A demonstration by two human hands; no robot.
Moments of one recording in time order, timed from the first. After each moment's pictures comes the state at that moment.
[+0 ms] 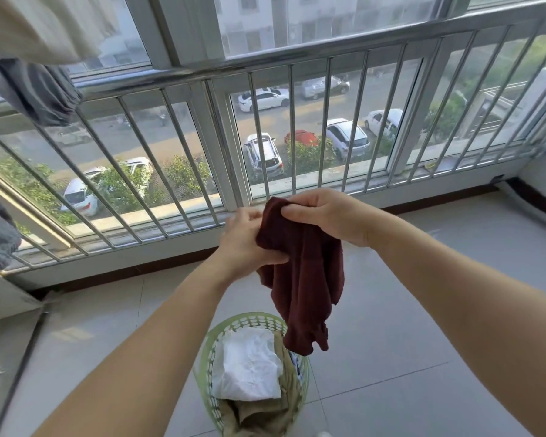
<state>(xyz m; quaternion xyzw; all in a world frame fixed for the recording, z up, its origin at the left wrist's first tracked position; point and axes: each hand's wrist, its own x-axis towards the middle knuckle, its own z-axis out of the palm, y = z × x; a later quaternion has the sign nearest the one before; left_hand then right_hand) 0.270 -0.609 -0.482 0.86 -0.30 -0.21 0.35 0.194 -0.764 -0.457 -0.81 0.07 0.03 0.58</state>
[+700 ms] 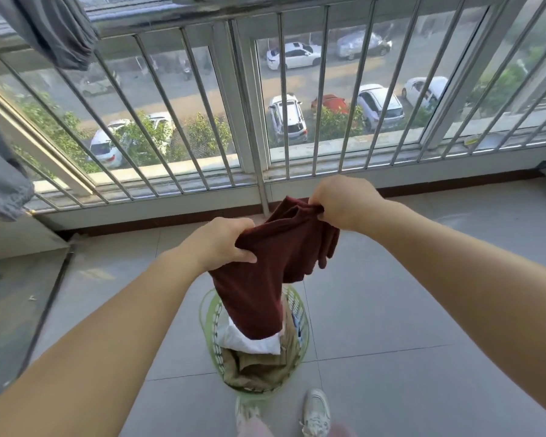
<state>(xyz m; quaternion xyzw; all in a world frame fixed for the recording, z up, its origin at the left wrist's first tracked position) 0.284 -0.554 -0.530 0.89 -0.36 -0.24 0.13 0.211 -0.764 -0.502 -1.00 0.04 0.09 0.01</state>
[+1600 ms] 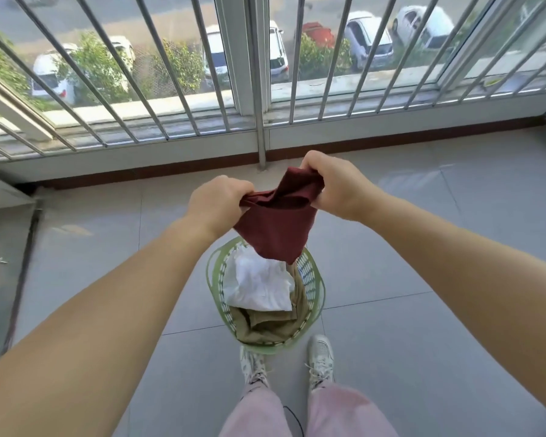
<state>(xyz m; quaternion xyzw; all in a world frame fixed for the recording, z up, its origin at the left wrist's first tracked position) 0.362 -0.506 -0.618 0.91 -0.38 -0.12 0.12 0.262 -0.696 -0.588 -0.94 0.06 0.02 0.35</state>
